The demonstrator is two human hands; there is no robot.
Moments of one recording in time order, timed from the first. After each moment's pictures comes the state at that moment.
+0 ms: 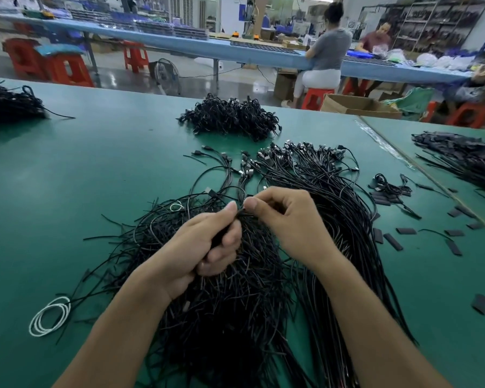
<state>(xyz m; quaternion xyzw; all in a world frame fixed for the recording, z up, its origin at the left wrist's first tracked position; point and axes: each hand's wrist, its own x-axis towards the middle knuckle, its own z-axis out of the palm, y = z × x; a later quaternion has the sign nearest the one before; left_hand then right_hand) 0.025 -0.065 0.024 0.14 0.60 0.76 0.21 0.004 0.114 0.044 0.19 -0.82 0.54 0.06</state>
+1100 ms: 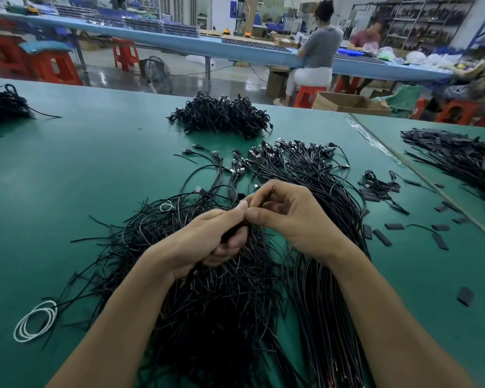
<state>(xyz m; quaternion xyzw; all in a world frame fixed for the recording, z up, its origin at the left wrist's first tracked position) 0.004 -0.050 0.027 0.19 0.71 0.64 0.24 -0.003 0.139 0.048 0.23 -0.76 0.60 -0.03</state>
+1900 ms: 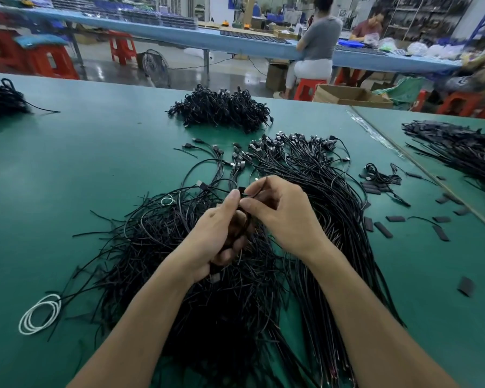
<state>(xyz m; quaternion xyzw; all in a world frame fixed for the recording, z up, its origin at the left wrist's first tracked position) 0.006 -0.031 0.002 0.01 0.68 0.72 0.17 -0.005 0.122 0.028 0.15 -0.84 0.52 0.08</state>
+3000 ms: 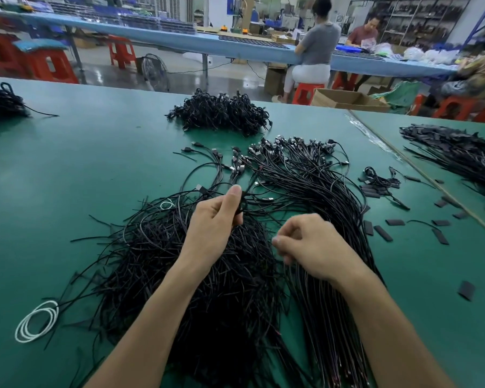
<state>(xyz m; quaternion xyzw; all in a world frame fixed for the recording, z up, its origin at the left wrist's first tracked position) -0.001 -0.025 0.002 0.05 0.74 0.67 -0.07 0.021 0.156 0.027 0.01 -0.94 0.34 -0.06</state>
